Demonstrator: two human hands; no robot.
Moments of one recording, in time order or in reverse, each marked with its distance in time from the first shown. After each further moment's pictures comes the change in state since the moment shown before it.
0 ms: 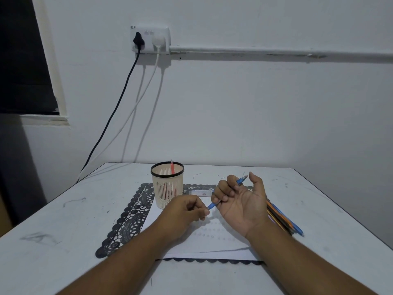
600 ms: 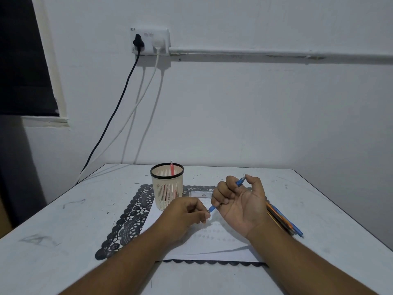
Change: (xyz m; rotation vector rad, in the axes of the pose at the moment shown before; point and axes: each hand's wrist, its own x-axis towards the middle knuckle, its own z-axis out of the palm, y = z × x) left_hand -0.001 0.001 0.005 -0.123 -0.004 -0.021; right_hand 0.000 -0.003 0.000 -0.082 -0.062 -0.006
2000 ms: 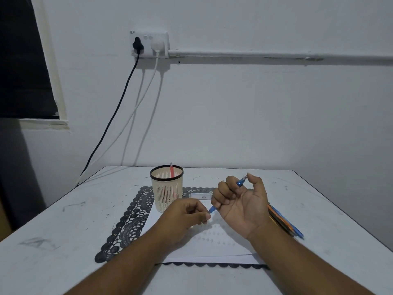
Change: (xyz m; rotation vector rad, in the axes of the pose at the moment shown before) left_hand 0.002 -0.005 0.002 -0.223 -0.024 -0.041; right_hand -0.002 -0.004 0.003 0.021 -0.001 0.009
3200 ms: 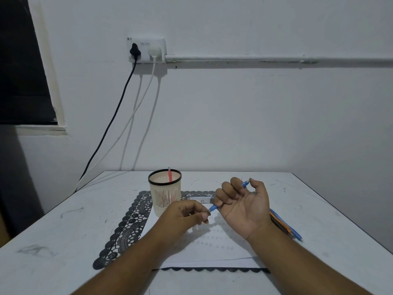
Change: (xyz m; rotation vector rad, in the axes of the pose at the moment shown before) left_hand -0.003 0.006 -0.003 -0.052 -0.037 0.015; right_hand 0.000 -0.005 0.000 0.137 0.106 -0.037
